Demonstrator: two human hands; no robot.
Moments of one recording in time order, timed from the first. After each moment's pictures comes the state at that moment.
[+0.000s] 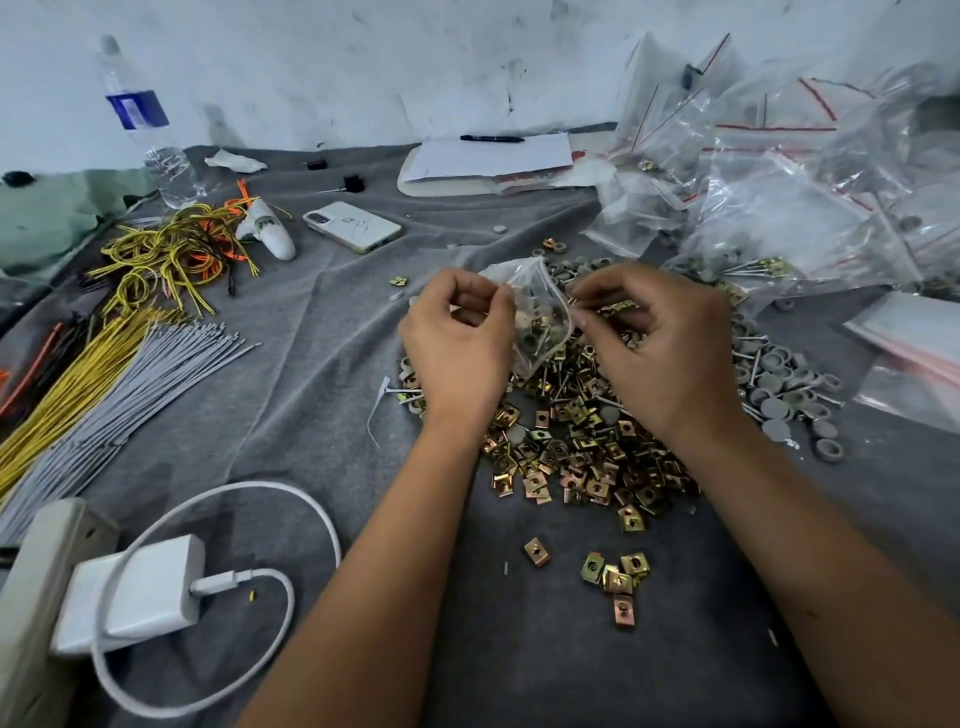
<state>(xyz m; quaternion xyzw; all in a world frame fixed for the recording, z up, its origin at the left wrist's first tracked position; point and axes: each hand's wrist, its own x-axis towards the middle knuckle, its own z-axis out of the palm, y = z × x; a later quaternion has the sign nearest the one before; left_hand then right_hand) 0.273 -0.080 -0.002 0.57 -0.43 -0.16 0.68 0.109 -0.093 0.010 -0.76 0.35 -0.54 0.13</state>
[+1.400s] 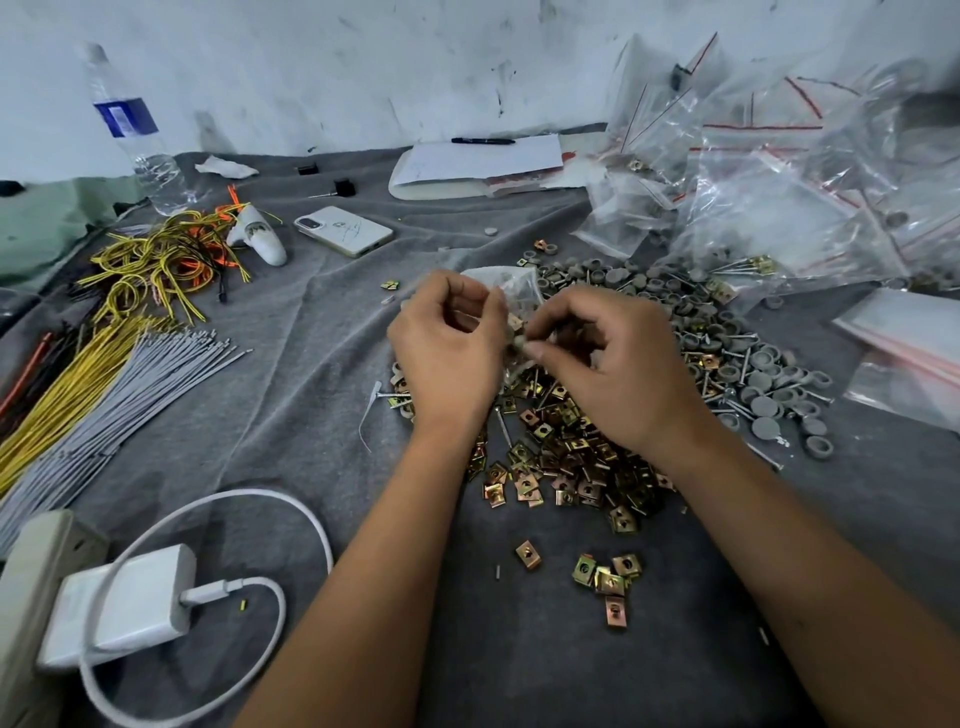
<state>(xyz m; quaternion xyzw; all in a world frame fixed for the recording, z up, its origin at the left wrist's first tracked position) 0.275 -0.080 -0.003 0.57 -0.46 -0.12 0.67 0.120 -0.083 0.012 -0.80 0.33 -0.45 0.22</state>
